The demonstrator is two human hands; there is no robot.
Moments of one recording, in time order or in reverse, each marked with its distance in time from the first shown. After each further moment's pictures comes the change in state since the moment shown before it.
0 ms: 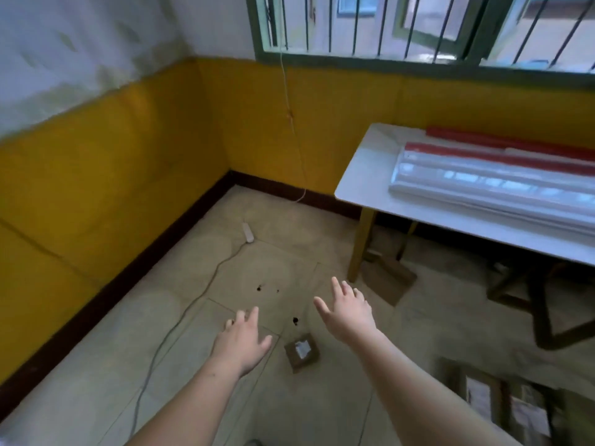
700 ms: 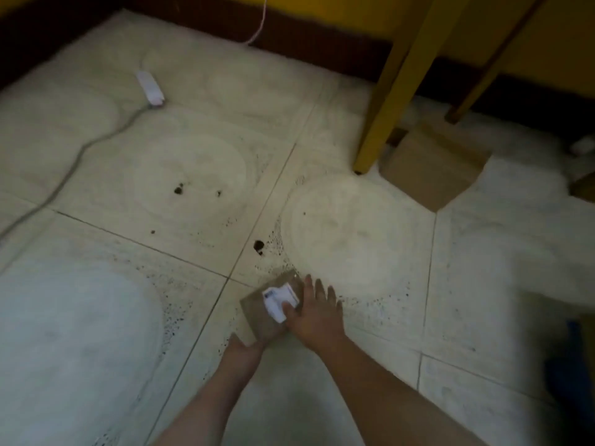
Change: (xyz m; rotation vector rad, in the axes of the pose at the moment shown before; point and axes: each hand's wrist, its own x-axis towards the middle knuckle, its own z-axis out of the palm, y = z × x) left_hand 0.439 -0.076 0.588 -0.912 -0.405 -0.433; right_hand 0.405 0.167 0.611 0.123 -0.152 0.226
